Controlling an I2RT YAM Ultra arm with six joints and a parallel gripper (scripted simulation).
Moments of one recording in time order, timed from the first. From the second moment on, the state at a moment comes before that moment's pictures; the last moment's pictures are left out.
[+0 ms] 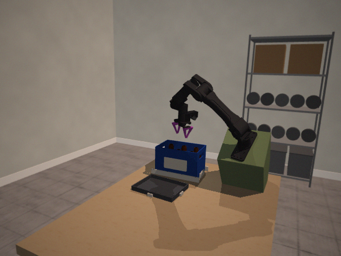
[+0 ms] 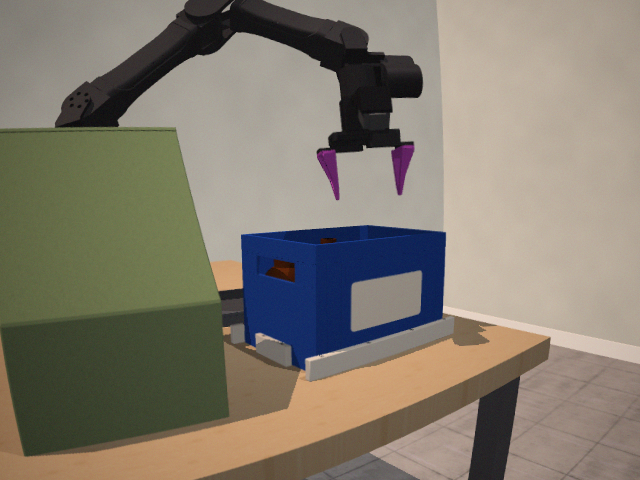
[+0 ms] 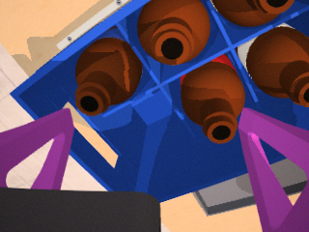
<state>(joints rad) -0.24 2.54 1.75 -0.97 -0.52 1.64</state>
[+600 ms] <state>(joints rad) -0.26 2.61 1.80 -1.05 -0.56 1.76</state>
